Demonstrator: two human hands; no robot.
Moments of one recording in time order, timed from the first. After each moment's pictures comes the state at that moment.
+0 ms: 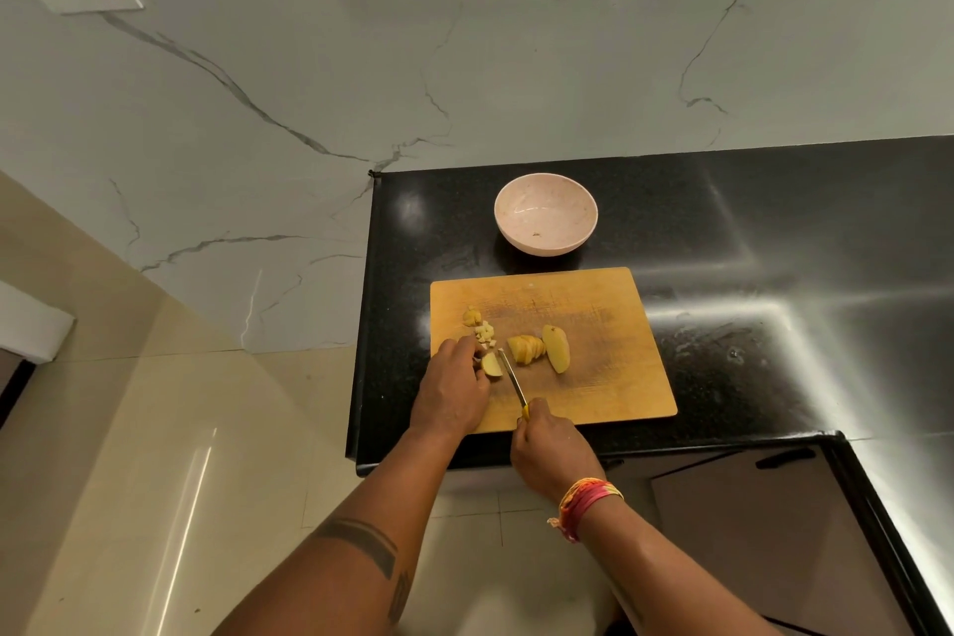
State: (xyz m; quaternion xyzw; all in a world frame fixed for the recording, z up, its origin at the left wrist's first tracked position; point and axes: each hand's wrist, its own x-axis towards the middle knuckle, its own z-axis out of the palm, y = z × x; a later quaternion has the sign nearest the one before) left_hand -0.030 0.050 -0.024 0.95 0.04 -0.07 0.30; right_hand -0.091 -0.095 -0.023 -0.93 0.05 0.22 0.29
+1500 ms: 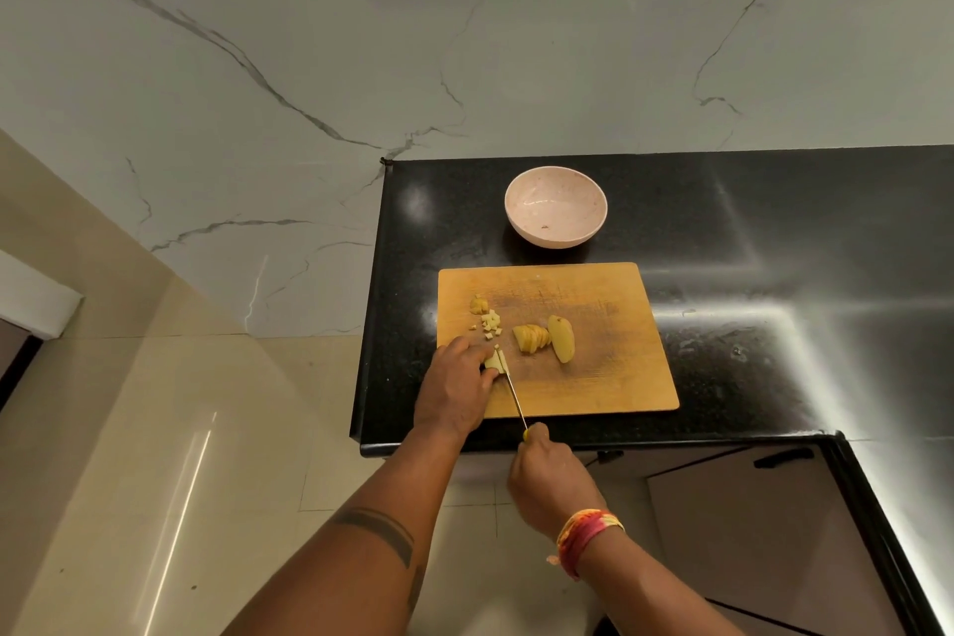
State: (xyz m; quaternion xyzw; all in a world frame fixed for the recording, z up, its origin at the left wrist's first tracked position) left_hand -0.050 0.051 -0.021 0.96 0.01 -0.05 0.28; right_hand -0.136 -0.090 -0.014 -0.92 0.06 0.25 0.30
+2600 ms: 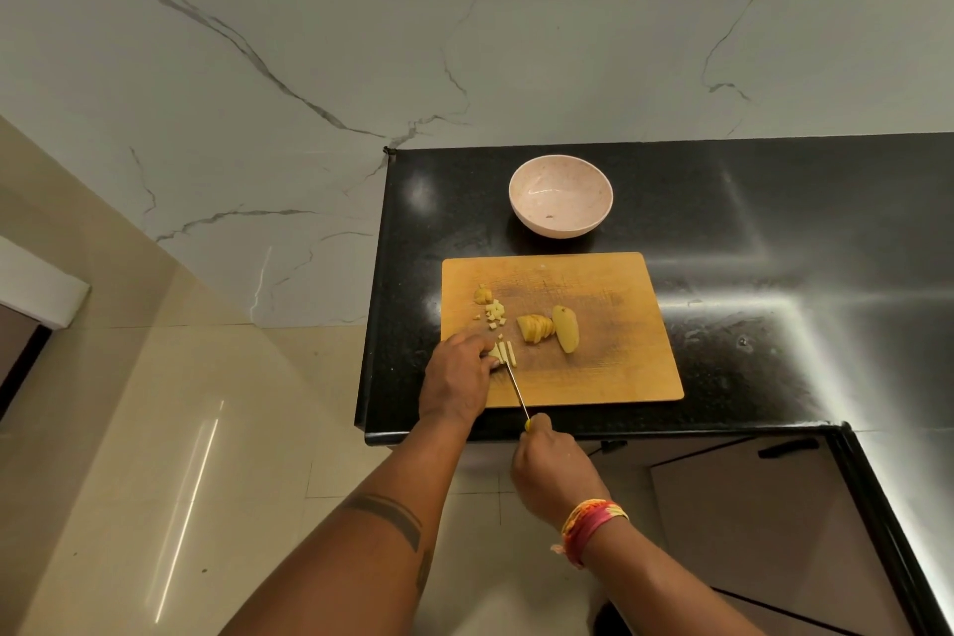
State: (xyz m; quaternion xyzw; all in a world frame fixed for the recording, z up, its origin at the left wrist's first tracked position) left_hand -0.051 0.049 -0.021 0.95 0.07 -0.04 0.31; right_hand -0.135 -0.090 -0.010 -0.91 0.06 0.26 0.31
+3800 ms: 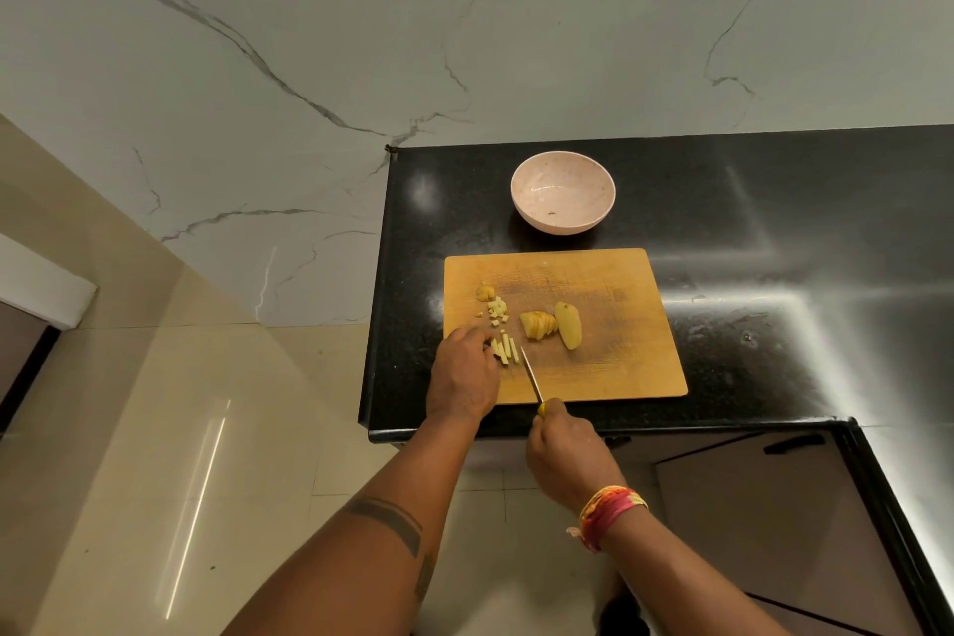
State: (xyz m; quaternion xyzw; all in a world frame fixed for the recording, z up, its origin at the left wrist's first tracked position) left_hand -0.052 0.042 -0.020 0.94 0.09 -0.02 0.34; right_hand -0.125 -0.102 -0.001 -0.92 0.05 0.24 0.30
